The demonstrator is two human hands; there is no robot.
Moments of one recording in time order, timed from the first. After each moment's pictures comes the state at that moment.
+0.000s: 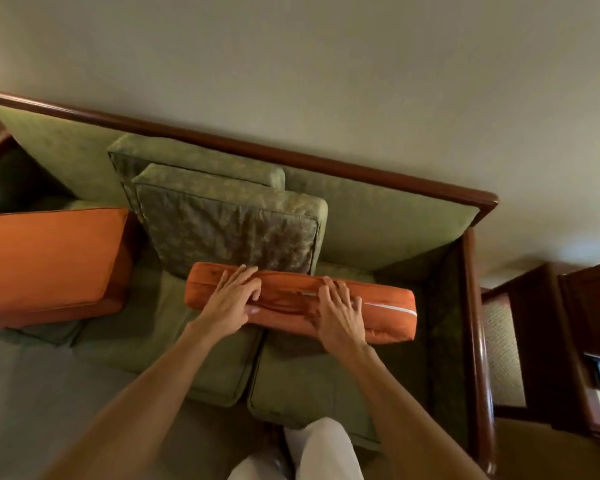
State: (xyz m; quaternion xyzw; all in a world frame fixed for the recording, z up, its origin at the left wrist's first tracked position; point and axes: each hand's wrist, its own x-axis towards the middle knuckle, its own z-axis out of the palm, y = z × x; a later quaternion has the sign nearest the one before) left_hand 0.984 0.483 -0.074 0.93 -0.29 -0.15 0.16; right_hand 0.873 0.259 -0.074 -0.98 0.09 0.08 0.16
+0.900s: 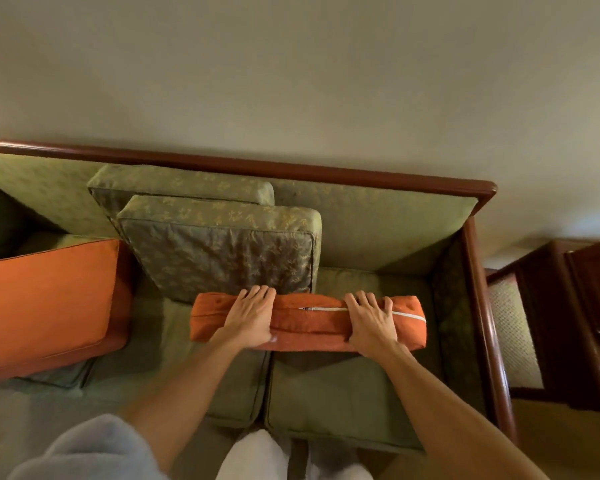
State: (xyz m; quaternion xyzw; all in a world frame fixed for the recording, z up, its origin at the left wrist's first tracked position) left_hand 1.024 0.433 -0.085 0.92 -0.35 -0.17 -0.03; right_hand 0.895 0.196 -0.079 -0.98 0.10 0.16 0.09
